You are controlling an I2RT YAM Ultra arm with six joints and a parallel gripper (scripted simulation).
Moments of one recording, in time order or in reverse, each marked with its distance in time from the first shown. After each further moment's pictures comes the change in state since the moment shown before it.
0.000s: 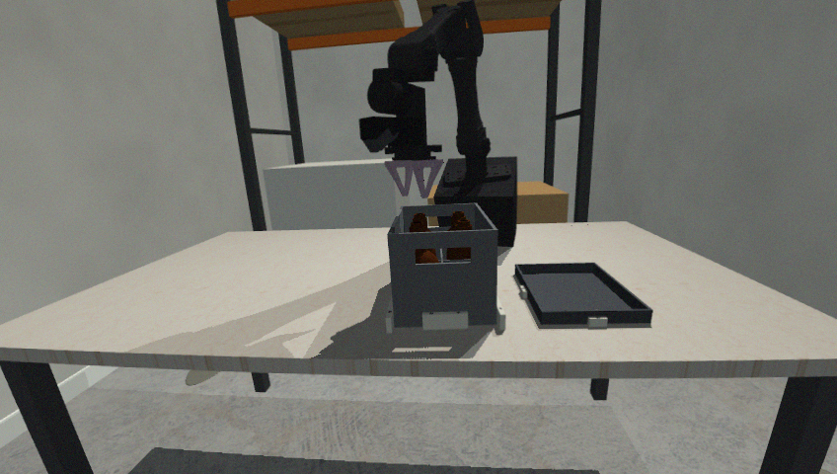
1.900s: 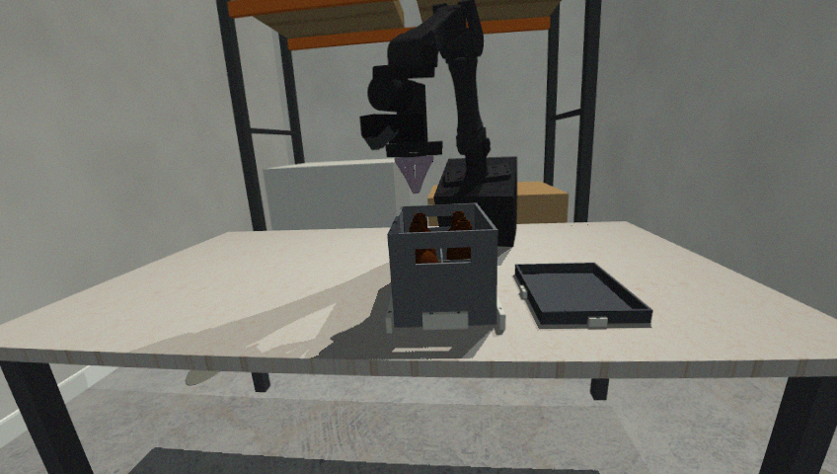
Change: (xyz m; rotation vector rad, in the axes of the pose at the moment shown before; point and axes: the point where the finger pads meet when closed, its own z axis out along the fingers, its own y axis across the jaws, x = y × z) arm 0.006 -0.002 -0.007 0.008 0.024 0.000
